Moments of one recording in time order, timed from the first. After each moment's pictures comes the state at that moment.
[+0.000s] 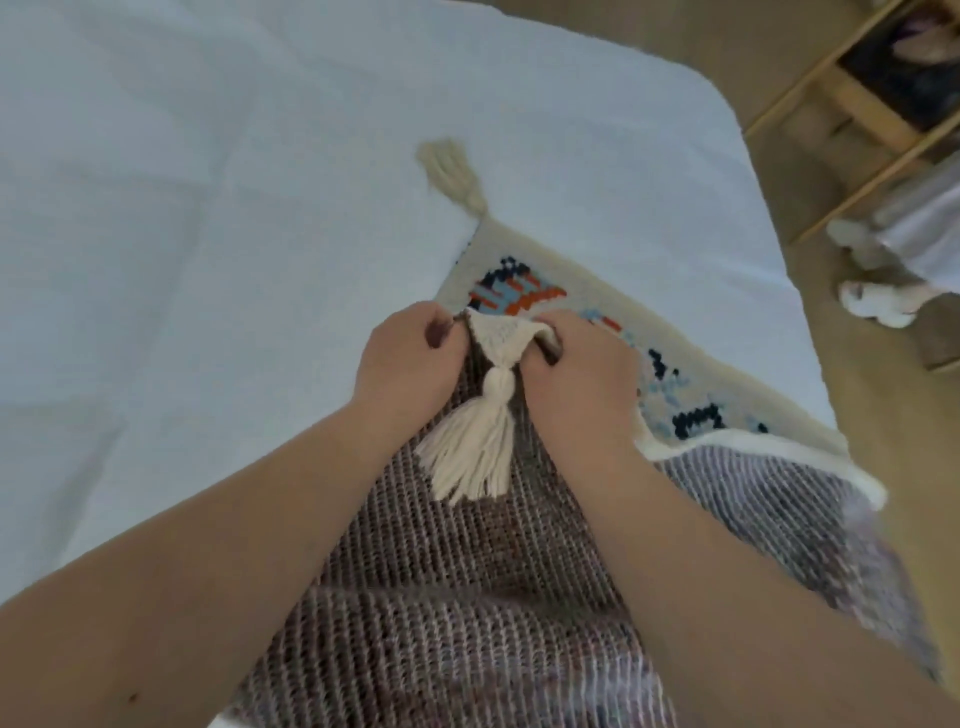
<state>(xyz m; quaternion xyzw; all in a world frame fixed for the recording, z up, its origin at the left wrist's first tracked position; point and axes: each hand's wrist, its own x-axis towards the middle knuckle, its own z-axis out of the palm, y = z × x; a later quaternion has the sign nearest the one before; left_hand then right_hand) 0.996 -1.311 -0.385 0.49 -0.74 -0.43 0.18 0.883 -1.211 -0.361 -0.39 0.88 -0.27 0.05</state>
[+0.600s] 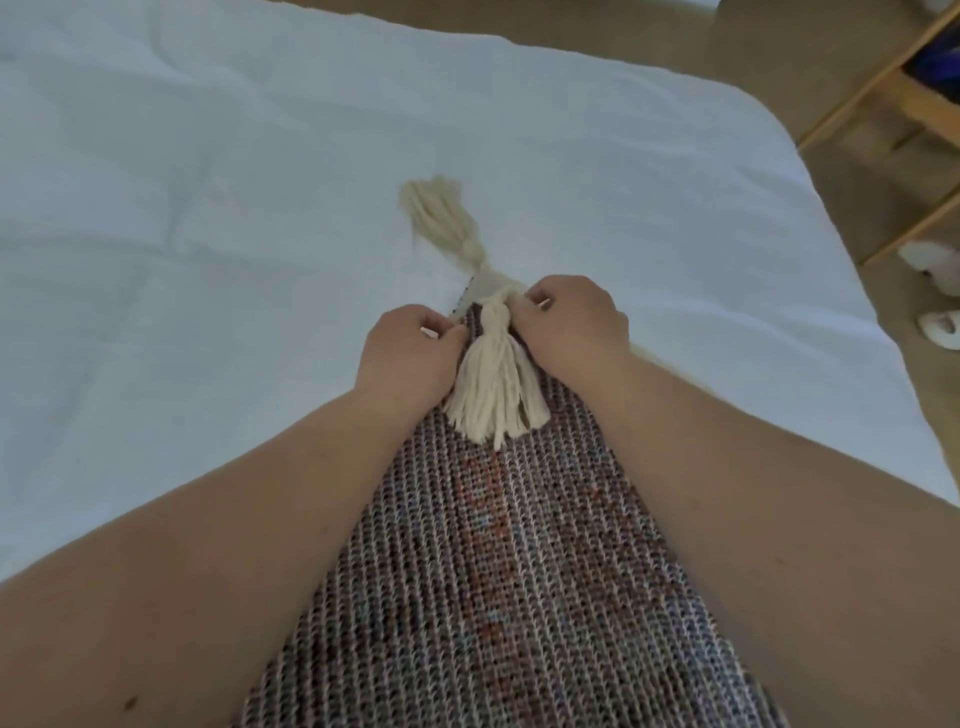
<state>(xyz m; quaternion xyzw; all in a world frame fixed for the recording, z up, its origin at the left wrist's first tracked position) 0.911 -1.392 -0.440 0.55 -0.68 -0.44 0.19 0.765 -1.336 -0.417 -0.40 0.88 -0.18 0.16</state>
